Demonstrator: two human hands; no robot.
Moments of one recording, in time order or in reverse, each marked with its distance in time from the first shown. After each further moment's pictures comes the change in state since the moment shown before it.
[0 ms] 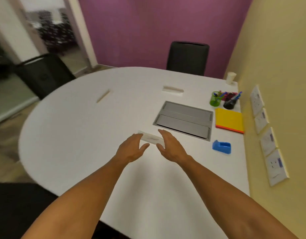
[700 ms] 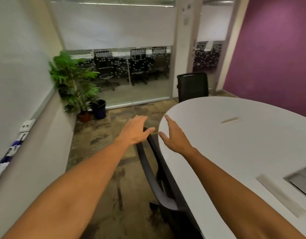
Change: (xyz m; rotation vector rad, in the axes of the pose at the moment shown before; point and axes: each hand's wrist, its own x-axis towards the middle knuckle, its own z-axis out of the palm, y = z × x) left_hand -0.312 -0.280 -0.239 0.156 0.514 -0.580; right_hand -0.045 -0.448 0.146 0.226 -0.258 -0.819
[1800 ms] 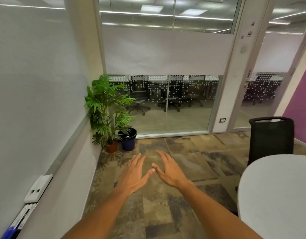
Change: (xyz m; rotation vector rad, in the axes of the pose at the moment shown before) left_hand 0.284 -0.473 0.004 -0.107 0.132 -0.196; right_hand 0.507 -0.083 0.334 -0.075 -0.203 -0.188
